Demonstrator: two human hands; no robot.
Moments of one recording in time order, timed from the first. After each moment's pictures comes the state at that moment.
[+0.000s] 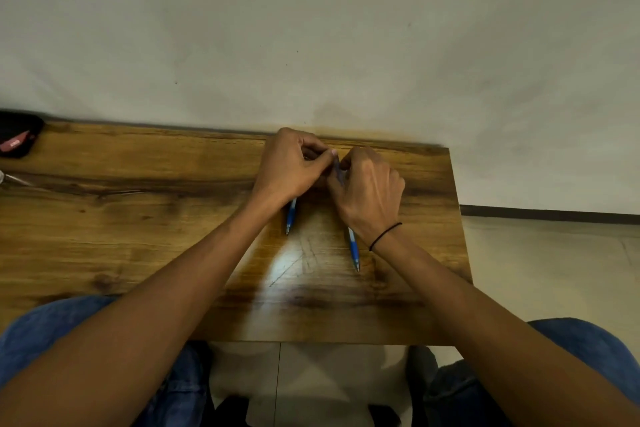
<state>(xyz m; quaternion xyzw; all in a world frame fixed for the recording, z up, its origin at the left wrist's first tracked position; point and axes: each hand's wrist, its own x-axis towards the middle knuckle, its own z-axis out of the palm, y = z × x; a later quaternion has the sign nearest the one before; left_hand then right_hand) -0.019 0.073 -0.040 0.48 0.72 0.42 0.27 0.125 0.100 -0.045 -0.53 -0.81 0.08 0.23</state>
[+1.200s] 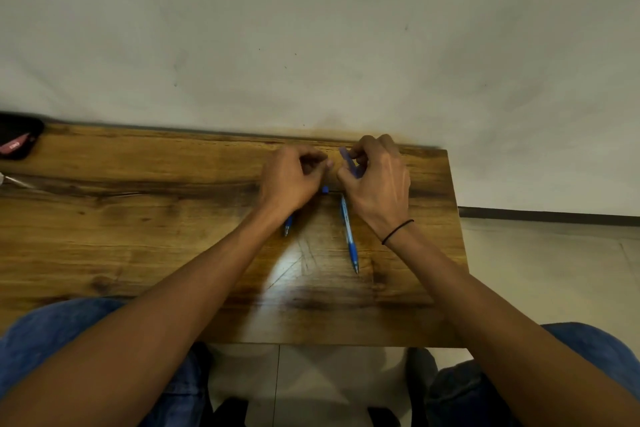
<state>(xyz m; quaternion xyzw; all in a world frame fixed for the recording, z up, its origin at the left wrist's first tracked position) -0.008 0.063 -0.043 0.47 0.77 0.35 0.25 0.137 0.114 -0.032 -0.52 -0.78 0.20 0.28</state>
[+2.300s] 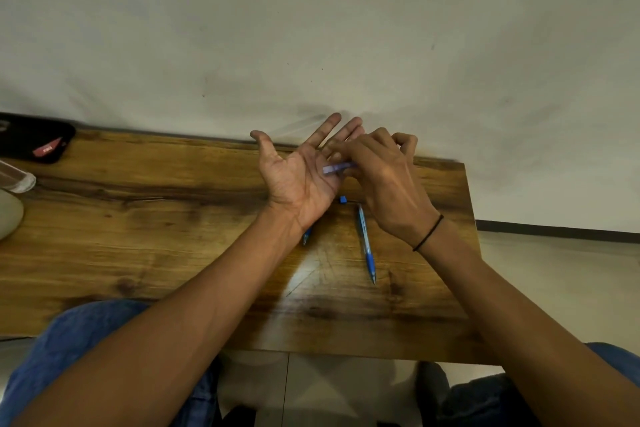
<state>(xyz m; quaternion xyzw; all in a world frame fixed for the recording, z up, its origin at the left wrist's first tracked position) -0.009 0.063 -0.013 0.03 0.23 0.72 0.66 0.133 0.118 0.001 -0.27 -0.93 0.07 0.24</state>
